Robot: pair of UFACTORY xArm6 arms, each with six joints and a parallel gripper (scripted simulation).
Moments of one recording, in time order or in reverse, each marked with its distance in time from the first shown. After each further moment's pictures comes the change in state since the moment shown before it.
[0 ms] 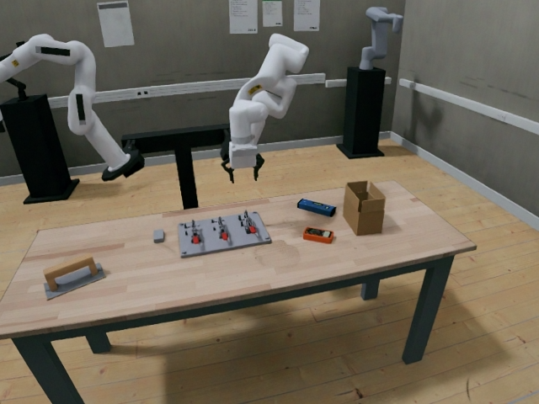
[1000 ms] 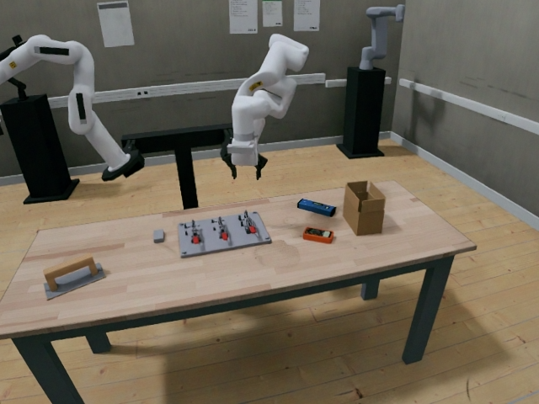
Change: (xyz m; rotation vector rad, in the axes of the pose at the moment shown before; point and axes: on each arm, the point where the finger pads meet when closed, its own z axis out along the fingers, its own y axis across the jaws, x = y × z) left arm 0.023 -0.008 -0.020 -0.003 -0.018 0.350; right arm 0.003 -0.008 0.010 -0.019 -0.020 -0.115
